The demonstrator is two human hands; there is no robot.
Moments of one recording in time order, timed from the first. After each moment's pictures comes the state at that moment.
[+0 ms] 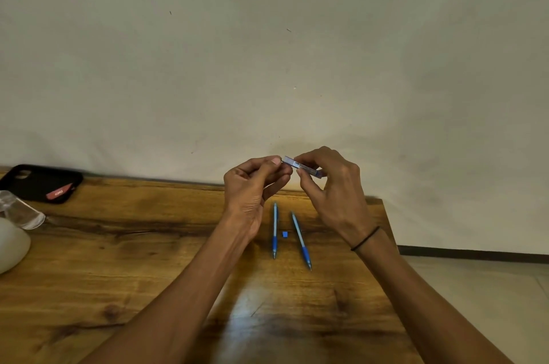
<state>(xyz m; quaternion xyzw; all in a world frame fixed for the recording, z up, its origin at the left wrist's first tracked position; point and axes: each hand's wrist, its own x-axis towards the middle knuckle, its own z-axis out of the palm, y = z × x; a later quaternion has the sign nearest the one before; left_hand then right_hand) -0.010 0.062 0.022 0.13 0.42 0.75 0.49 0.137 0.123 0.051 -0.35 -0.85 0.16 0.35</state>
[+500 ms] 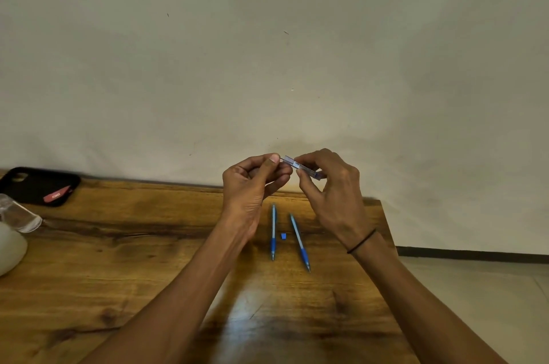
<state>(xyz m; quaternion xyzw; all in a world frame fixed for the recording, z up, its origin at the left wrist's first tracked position) -0.009 0.064 0.025 0.17 0.43 0.75 0.47 0.135 0.122 0.045 -0.37 -0.84 0.17 0.36</state>
